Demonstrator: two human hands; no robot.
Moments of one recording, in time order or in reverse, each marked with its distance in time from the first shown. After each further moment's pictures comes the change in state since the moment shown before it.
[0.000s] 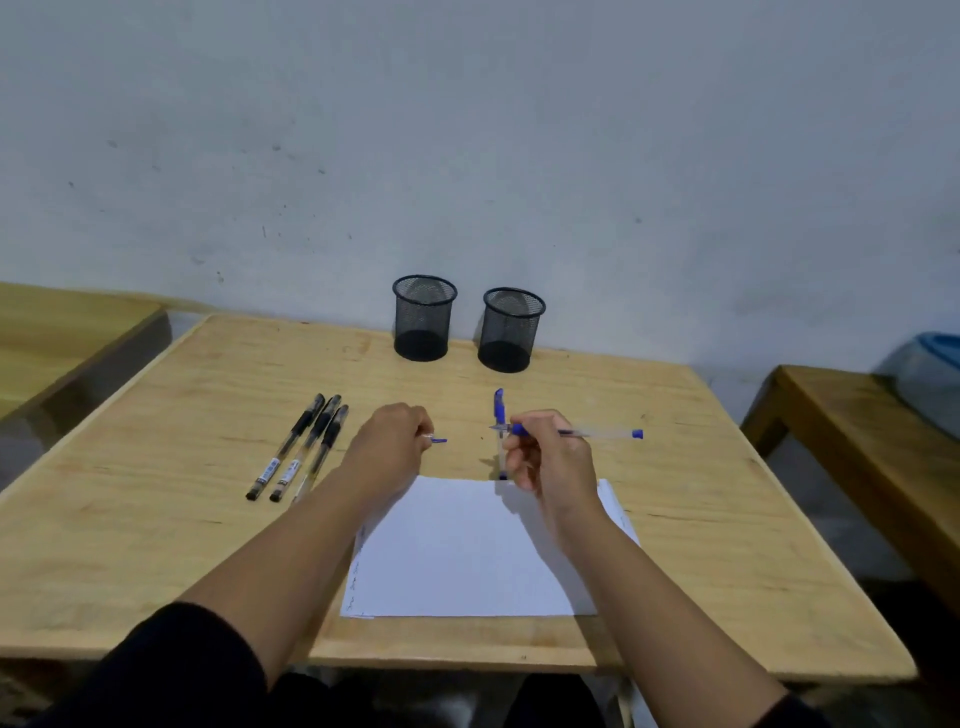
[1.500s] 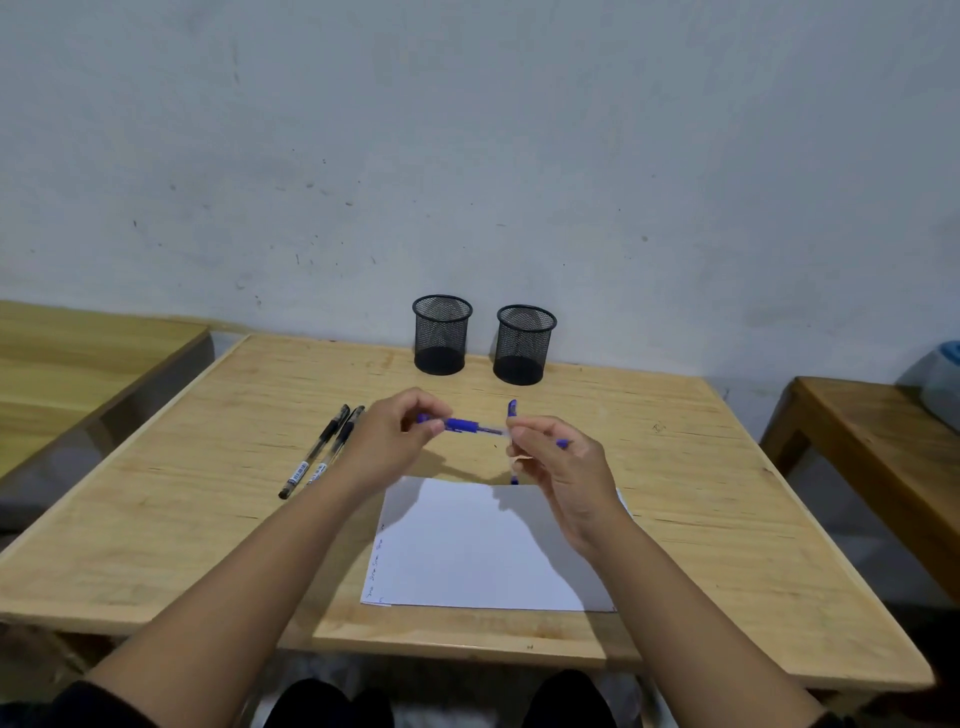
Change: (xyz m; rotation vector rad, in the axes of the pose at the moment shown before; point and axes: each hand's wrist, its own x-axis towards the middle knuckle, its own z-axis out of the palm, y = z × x) left_hand -0.043 0.026 -0.054 -0.564 0.075 -0.005; right_hand -0.016 -0.010 -0.010 -0.041 -0.193 -0.097
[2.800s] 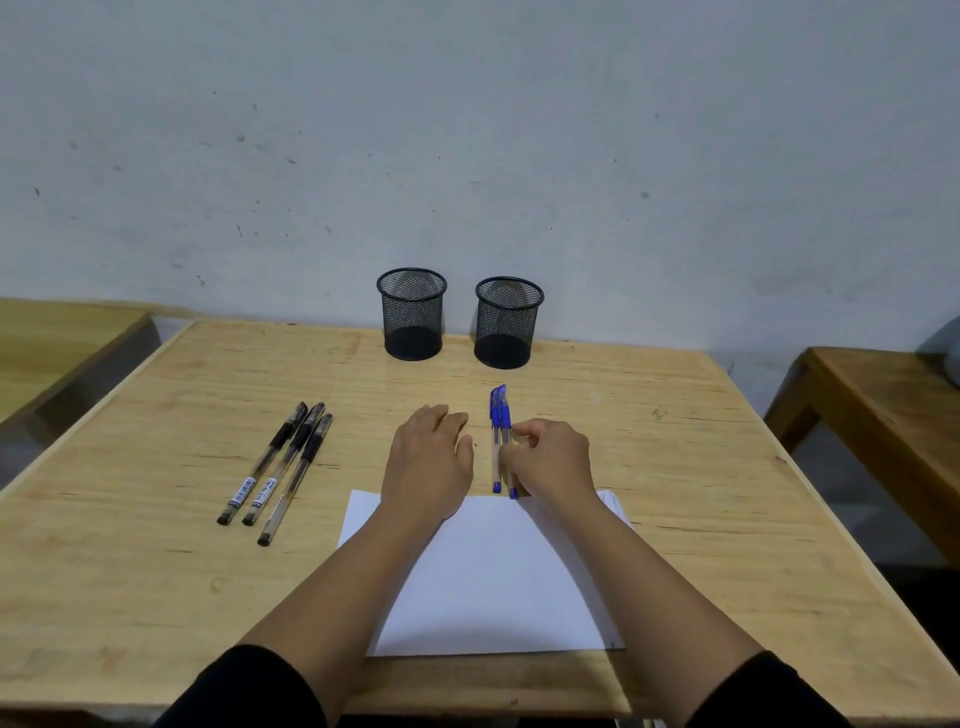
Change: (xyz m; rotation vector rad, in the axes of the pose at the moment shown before) left_hand 0.047 -0.057 0.101 0.643 0.061 0.070; right_hand 0.076 0.044 -0.023 -0.817 0.246 0.125
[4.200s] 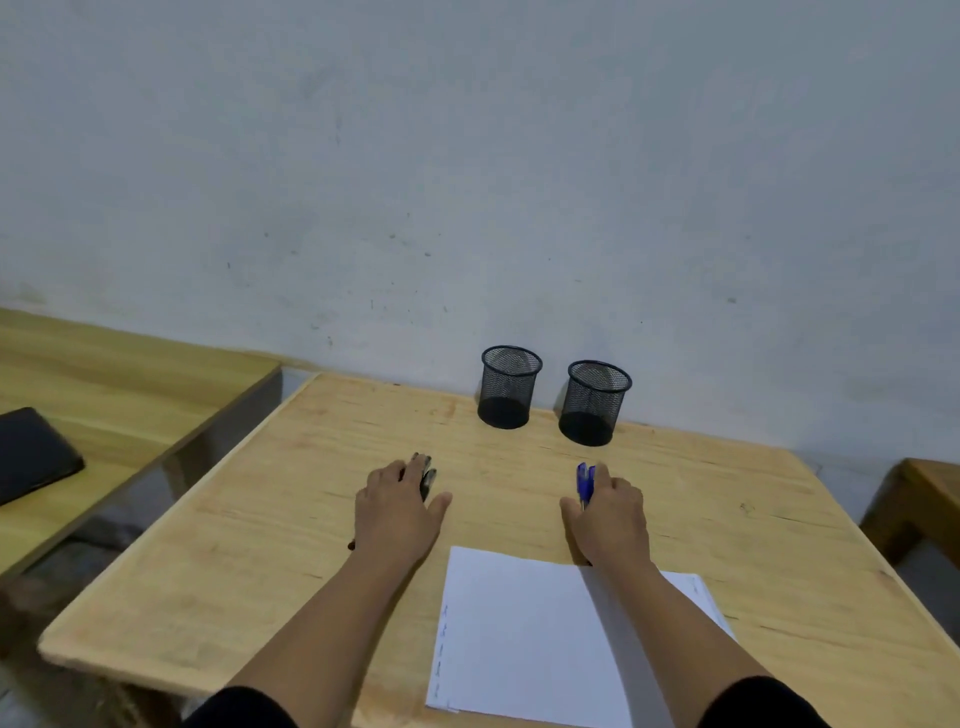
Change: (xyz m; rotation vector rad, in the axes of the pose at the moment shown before) left_hand -0.019 -0.096 -0.080 0.115 -0.003 -0.312; right_hand 0.005 -0.018 0.032 -0.519 0.065 -0.152
